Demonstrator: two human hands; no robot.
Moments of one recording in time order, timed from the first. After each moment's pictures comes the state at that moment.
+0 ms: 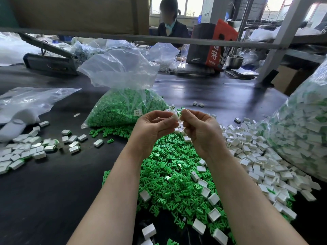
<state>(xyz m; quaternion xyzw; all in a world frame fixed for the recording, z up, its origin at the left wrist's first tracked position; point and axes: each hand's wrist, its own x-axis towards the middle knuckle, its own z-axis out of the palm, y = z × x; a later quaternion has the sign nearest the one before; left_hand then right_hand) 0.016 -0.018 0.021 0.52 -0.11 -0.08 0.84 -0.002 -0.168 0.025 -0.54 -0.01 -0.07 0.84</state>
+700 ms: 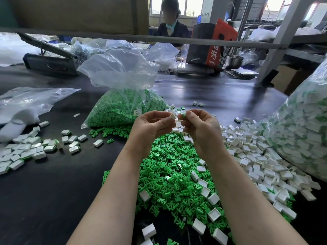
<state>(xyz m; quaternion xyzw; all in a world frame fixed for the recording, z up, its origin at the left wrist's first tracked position) 0.015 -0.016 0.021 0.53 -0.10 -0.06 0.84 -0.006 -0.164 0.029 -0.57 0.00 -0.11 0.82</state>
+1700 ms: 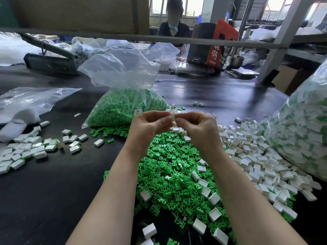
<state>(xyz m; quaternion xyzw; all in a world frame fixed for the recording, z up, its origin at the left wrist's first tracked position) 0.017 -0.011 0.018 0.57 -0.12 -0.01 0.81 -0.004 -0.166 0.021 -0.74 -0.07 -0.19 0.65</state>
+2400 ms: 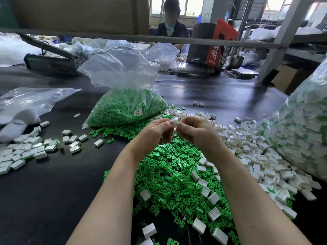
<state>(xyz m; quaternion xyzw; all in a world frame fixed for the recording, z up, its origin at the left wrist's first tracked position) 0.013 -0.011 0.016 0.75 -0.22 -0.08 0.61 -0.005 -0.177 0.022 -0.76 -0.10 -0.03 0.64</state>
